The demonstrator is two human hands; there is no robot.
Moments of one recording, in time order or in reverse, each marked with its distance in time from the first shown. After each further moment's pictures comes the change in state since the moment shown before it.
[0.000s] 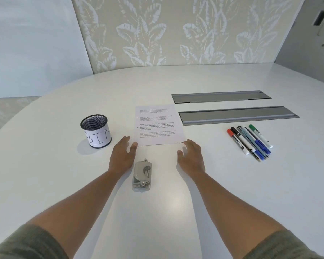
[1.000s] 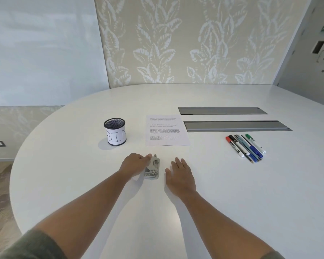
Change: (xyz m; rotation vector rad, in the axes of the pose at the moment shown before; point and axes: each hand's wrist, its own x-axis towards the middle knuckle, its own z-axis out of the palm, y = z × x) left_hand -0.079 0.025 -0.037 -0.018 -0.199 -0.223; right_hand -0.115 -0.031 0.013 -0.385 -0.168 -0.227
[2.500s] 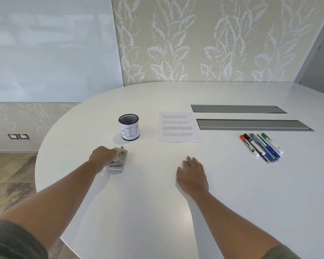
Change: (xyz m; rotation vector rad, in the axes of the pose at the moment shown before) left_hand -0.008 -0.058 -0.110 -0.004 0.299 -0.327; right_hand -0.007 0.003 0.002 -0.068 0.015 -0.030
